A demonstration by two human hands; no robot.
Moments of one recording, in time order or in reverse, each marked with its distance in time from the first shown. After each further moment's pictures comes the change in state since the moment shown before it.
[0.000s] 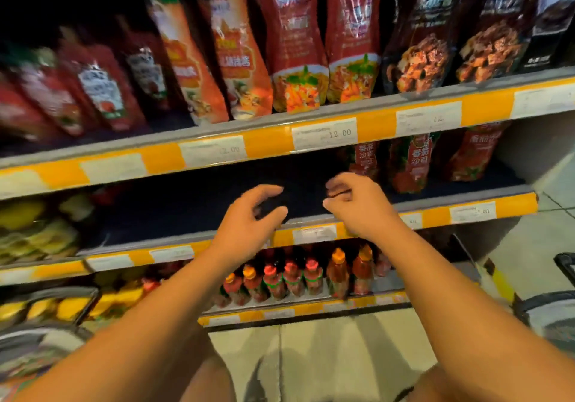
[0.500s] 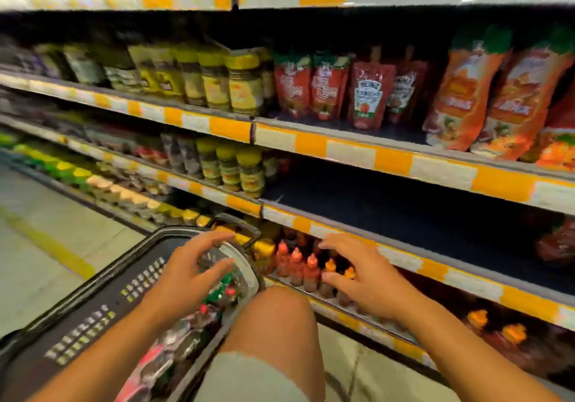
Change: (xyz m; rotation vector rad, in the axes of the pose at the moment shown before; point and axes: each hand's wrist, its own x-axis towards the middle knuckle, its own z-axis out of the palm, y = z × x) left_hand -0.297 -0.120 -0.236 0.170 0.485 -0.237; right_hand -0.093 -0.140 0.203 -0.359 -0.592 -0.653
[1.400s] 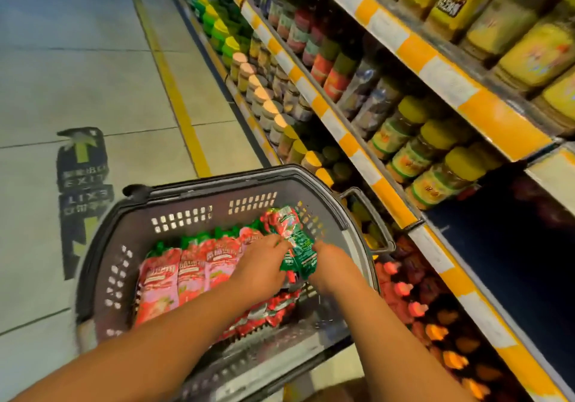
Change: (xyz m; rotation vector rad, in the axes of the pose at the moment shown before) left_hand -0.027 -0.222 0.036 0.372 -0.045 -0.461; right_hand 0.212 -0.129 0.259 -0.501 -0.640 0.103
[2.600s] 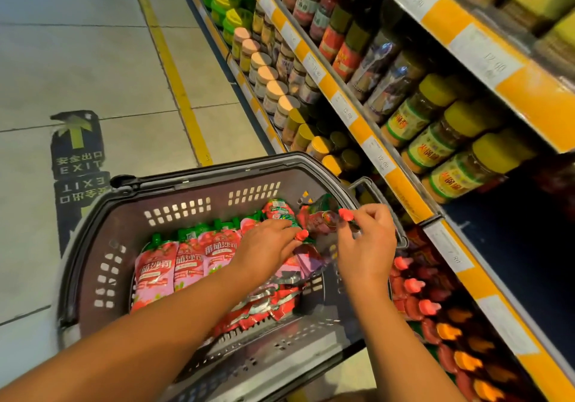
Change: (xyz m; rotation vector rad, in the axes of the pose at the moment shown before) left_hand 0.033 -0.016 0.009 0.005 0.261 0.177; right_hand 0.004 0.017 -0.007 0.497 0.965 -0.151
